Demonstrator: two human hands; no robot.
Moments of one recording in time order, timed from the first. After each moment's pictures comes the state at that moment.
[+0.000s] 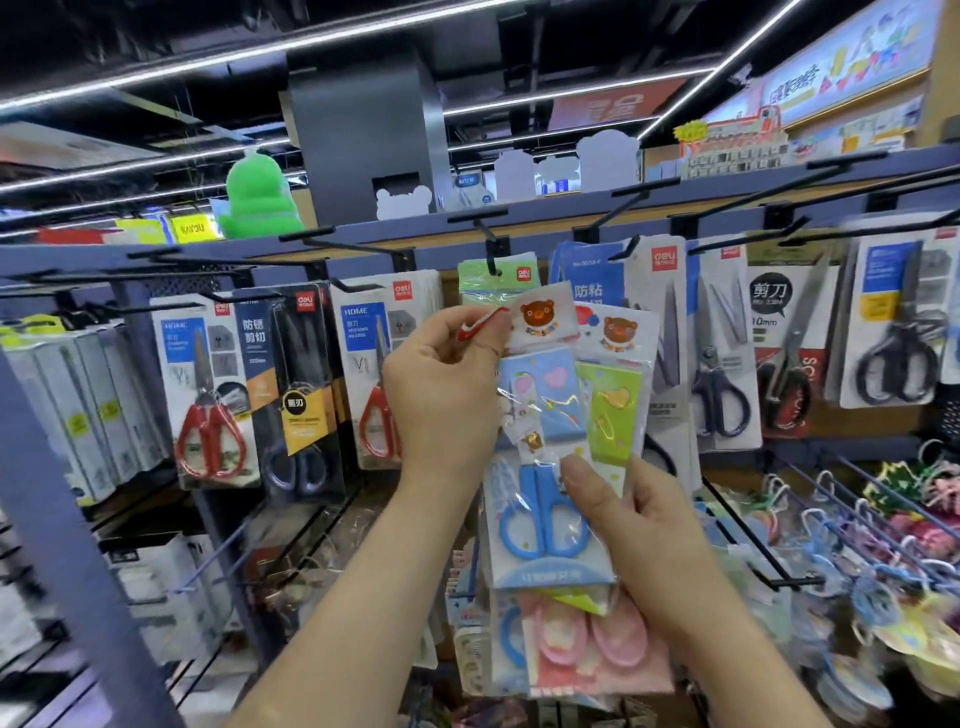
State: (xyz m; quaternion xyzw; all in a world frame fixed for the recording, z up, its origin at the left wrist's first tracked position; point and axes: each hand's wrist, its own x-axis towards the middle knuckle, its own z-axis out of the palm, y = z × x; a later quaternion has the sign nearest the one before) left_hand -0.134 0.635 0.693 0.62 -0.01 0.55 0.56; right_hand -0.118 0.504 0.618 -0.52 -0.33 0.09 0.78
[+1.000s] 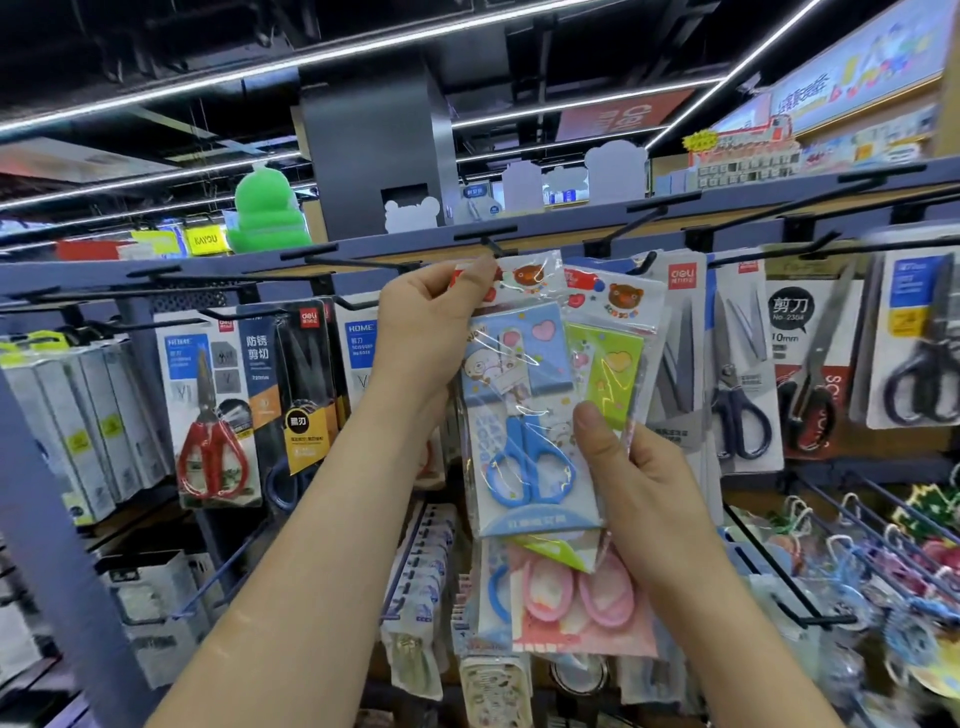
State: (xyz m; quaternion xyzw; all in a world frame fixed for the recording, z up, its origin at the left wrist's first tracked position) left_hand -0.112 0.672 0.747 0.67 0.01 0.41 0.62; right_hand -0.088 0.525 0.634 -0.56 -0.32 0.01 0.76
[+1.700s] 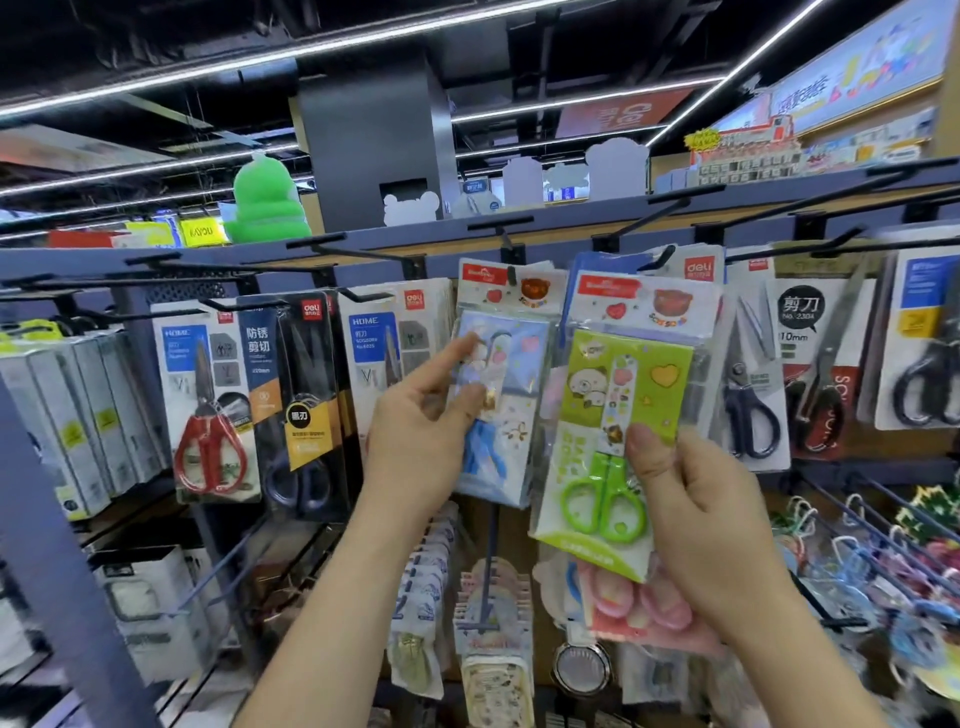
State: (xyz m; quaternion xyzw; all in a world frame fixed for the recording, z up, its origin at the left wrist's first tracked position) left_hand -0.136 0.692 0.669 0.72 0.00 0.40 0.57; right_hand -0.072 0.505 0.618 -0.70 -0.31 -0.20 0.60
